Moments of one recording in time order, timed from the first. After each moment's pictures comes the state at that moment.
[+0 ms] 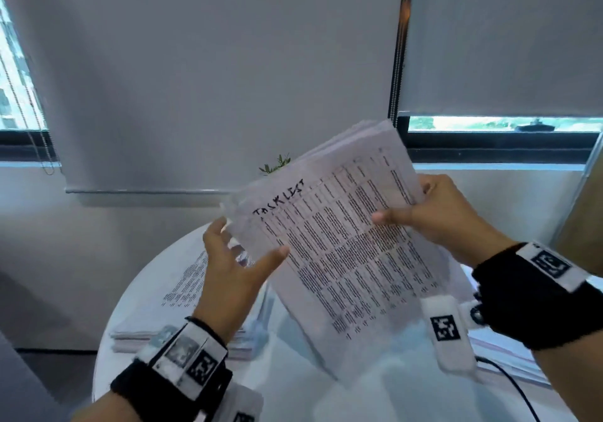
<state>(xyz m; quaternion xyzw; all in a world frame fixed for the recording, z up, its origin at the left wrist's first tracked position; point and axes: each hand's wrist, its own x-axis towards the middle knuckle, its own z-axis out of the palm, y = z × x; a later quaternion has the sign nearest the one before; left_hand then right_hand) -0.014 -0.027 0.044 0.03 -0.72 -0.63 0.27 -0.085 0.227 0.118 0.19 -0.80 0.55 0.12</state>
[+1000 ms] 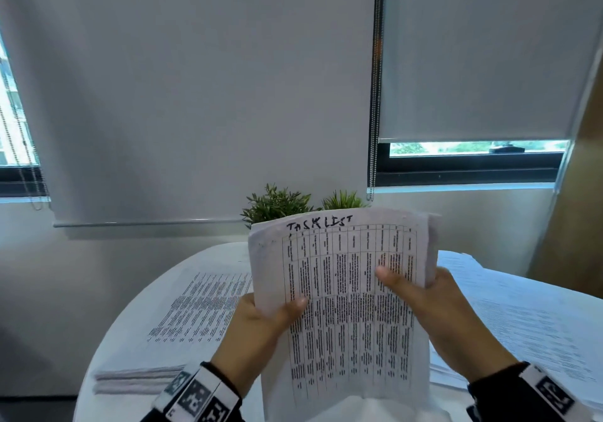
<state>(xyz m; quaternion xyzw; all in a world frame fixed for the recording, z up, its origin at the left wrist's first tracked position) -0.005 0.008 0.036 -0.10 -0.67 -0.72 0.10 -0.024 0.237 0.065 0.13 -0.71 0.68 0.09</state>
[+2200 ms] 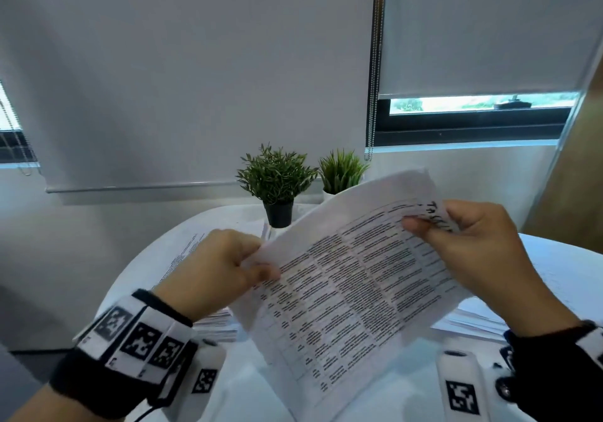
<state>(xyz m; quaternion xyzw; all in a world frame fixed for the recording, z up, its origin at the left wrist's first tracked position) 0.006 -0.031 0.074 -0.14 -0.93 -0.33 0.11 -0.004 0.261 0.084 0.14 -0.79 0.54 0.25</state>
